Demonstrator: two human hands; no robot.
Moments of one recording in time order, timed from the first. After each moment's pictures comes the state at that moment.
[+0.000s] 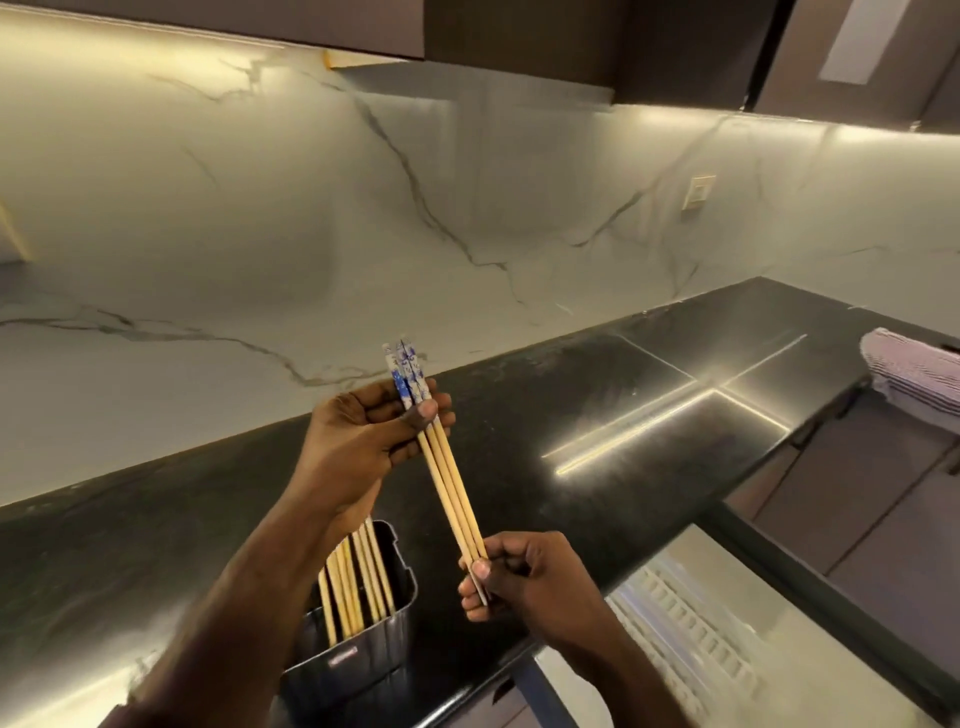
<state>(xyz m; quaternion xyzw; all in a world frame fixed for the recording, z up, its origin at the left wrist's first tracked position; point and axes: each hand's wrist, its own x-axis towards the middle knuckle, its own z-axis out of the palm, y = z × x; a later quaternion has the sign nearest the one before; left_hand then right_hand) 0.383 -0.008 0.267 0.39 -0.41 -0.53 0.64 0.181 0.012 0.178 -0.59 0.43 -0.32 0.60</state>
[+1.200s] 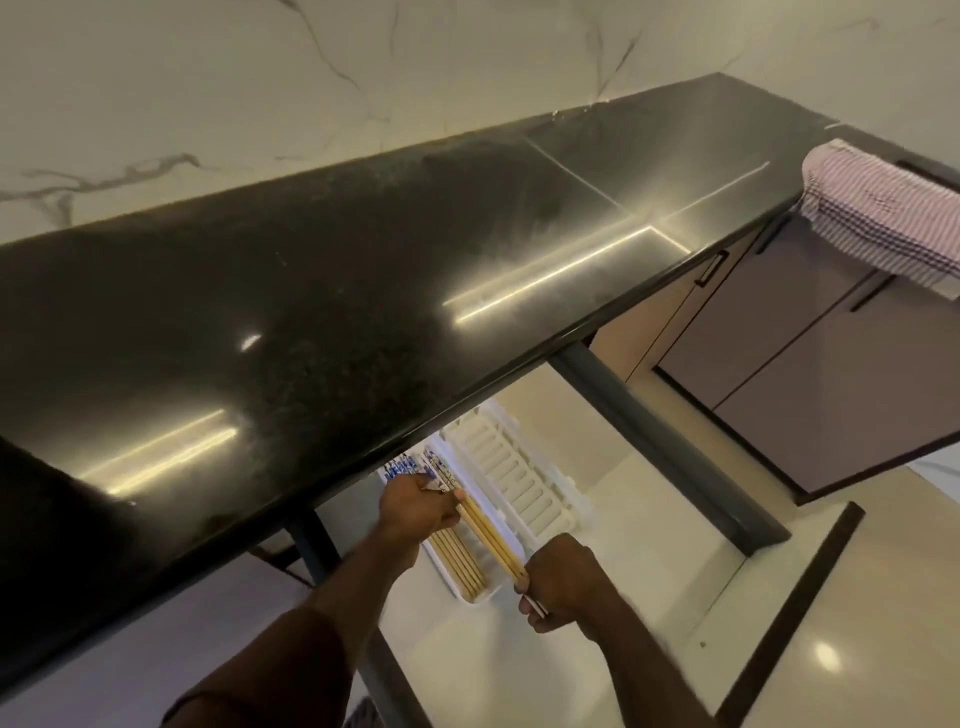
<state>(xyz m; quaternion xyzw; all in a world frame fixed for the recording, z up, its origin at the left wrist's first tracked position) 0.046 -0.071 -0.042 0.66 -0.27 -0.61 0.35 -0.132 -0.030 -0.023 -0.32 0.75 -0.04 0.58</state>
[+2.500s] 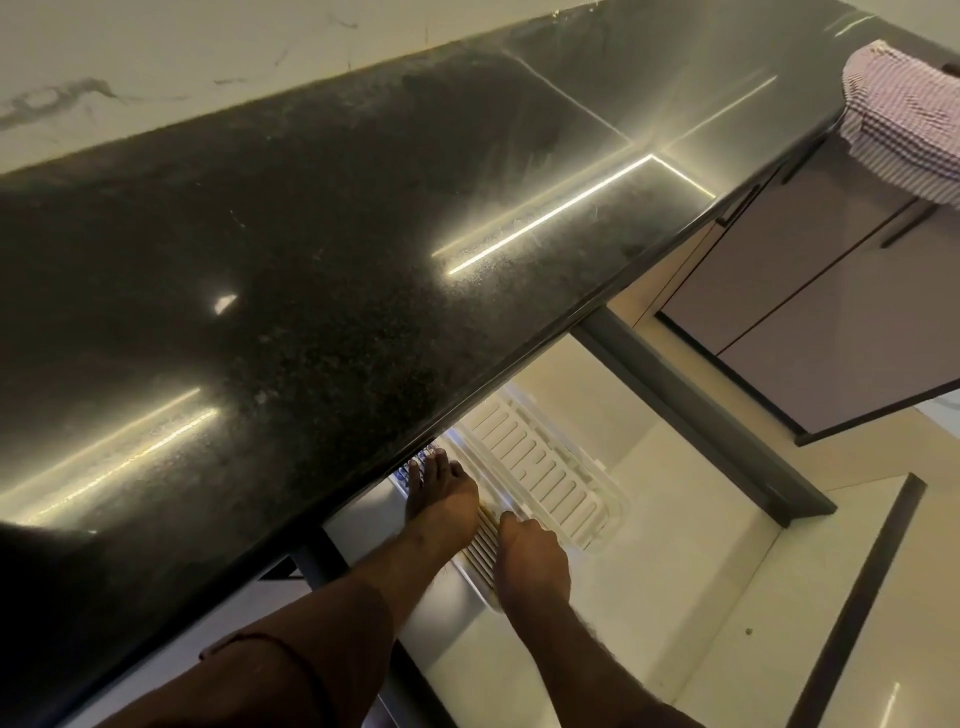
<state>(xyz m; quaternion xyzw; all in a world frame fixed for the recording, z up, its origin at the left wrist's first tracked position) 0.033 -0.120 -0.112 0.62 -0.70 -0.24 -0.27 -0.059 -0.047 -0.095 -0.58 0.77 0.07 0.27</state>
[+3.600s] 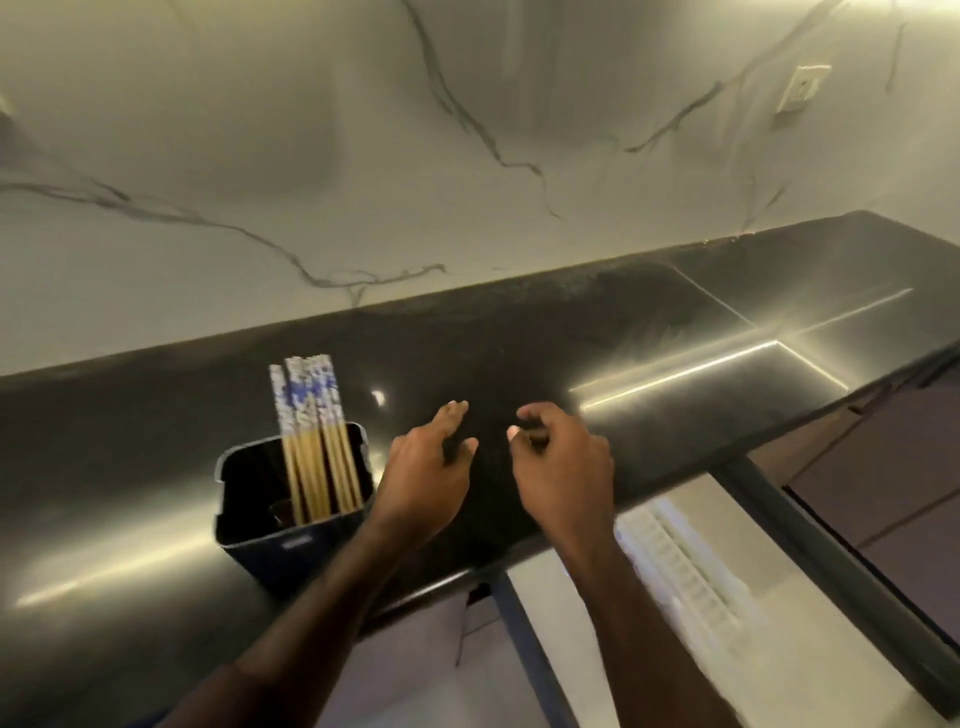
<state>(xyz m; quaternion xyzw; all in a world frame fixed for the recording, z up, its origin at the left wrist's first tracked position) 0.280 -0.004 0.155 0.70 -0.58 -0.20 0.36 0.142 -0.030 0.173 -0.67 0.62 -0.33 0.23</state>
